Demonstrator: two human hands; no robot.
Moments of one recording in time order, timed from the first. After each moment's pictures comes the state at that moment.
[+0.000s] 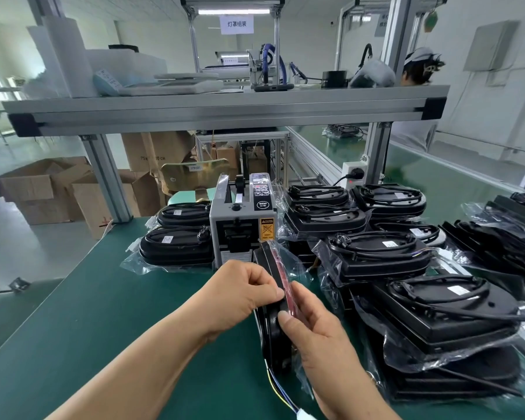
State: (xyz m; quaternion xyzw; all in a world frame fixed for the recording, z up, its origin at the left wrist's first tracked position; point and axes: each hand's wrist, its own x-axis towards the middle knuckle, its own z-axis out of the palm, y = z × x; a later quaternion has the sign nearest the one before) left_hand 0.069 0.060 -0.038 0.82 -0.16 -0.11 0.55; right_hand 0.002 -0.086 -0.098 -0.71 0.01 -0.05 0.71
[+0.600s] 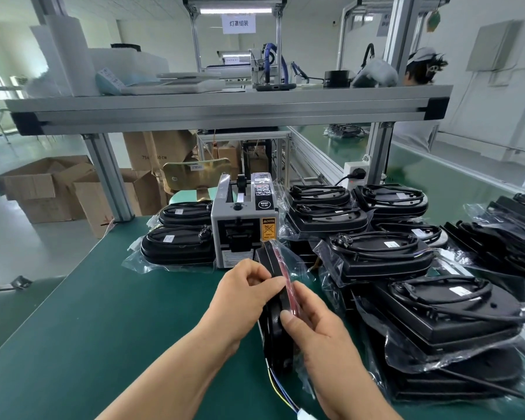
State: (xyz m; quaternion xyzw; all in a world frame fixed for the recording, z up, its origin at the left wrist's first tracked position) left_hand 0.064 0.041 -0.062 0.78 -0.02 -0.01 0.62; right_hand 0.001 -0.087 -0.097 -0.72 0.01 -0.03 0.69
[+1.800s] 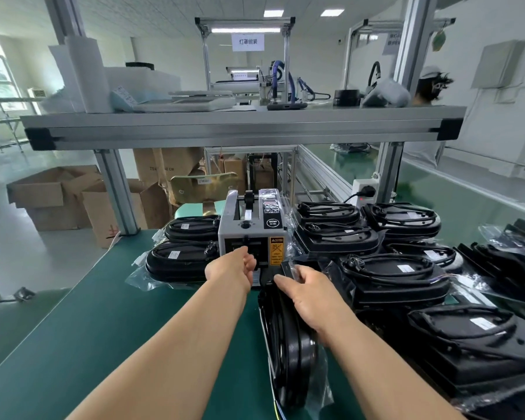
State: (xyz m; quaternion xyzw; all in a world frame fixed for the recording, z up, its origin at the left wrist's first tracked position) left_hand 0.197 0.046 -0.057 0.50 0.29 -0.09 0.81; right_hand 0.101 -0.089 -0.062 -0.83 0.05 -0.03 0.56
